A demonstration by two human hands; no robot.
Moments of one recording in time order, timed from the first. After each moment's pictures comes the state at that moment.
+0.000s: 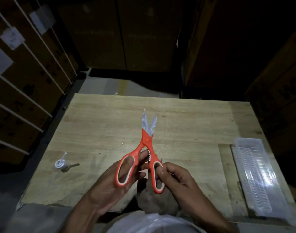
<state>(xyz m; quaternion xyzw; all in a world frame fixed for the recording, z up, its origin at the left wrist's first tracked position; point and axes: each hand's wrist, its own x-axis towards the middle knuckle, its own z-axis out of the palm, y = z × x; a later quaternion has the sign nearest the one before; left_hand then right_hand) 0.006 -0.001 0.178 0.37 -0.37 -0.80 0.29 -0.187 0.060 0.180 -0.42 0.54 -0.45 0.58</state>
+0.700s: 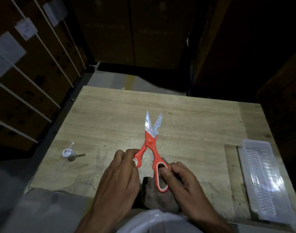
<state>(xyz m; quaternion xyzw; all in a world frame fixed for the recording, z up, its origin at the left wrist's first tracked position) 0.000 0.036 0.198 0.60 -0.73 -0.28 0.19 -0.188 0.076 0.171 -0.50 0.61 -0.40 0.47</state>
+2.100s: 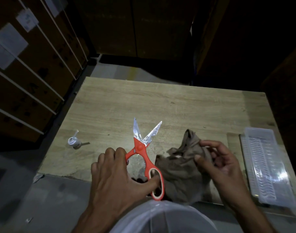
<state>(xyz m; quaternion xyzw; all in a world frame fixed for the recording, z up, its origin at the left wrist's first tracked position) 0.008 0.067 0.196 0.68 -0.71 -0.15 0.09 -0.246 0.094 0.168 -0.37 0.58 -0.56 0.47</state>
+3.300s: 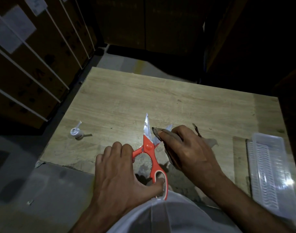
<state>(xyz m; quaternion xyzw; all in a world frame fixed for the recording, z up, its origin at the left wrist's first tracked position) 0.000 0.065 0.194 0.66 -0.74 -0.10 0.10 -0.203 0.032 0.180 -0.82 0.52 -0.24 0.01</state>
